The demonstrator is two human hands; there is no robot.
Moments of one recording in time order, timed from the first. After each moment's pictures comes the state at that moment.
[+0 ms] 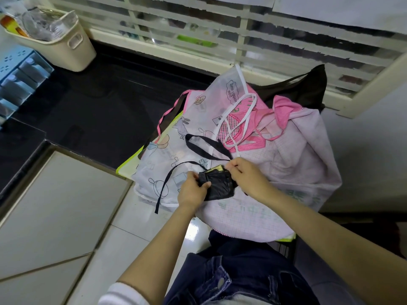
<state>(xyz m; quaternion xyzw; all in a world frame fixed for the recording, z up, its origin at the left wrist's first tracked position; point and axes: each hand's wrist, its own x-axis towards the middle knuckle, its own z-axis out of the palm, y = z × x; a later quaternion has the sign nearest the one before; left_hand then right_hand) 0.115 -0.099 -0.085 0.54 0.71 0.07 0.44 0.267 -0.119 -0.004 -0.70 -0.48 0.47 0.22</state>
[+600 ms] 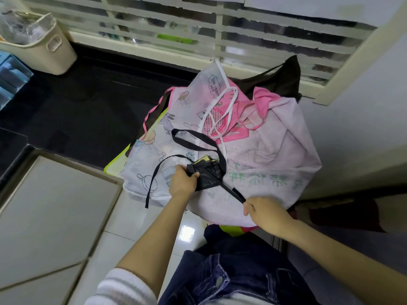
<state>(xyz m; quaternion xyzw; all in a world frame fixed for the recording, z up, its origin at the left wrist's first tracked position) 0.127 -0.102 -0.076 0.52 0.74 0.07 0.42 0.310 -0.230 -0.044 -0.72 -0.56 0.41 -0.05</state>
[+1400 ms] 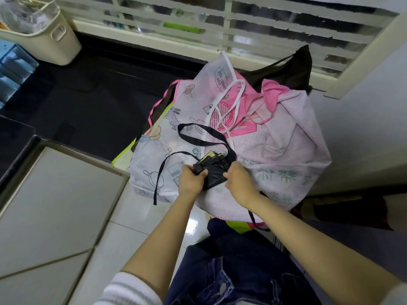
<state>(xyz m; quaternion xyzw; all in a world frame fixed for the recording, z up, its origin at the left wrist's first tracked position) 0.127 -0.115 -0.086 0.48 0.73 0.12 0.48 0.253 -0.166 -0.061 -0.75 -0.49 0.41 0.17</state>
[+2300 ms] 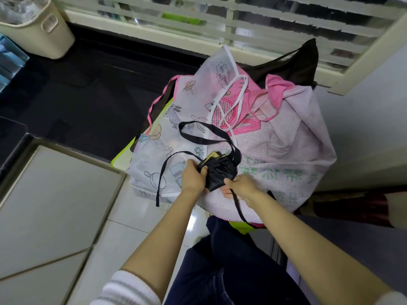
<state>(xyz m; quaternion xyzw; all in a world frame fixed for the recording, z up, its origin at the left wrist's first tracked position) 0.128 -0.107 -0.089 0.54 0.69 0.11 0.46 0.248 -0.160 -0.072 -0.74 -0.14 0.62 0.24</state>
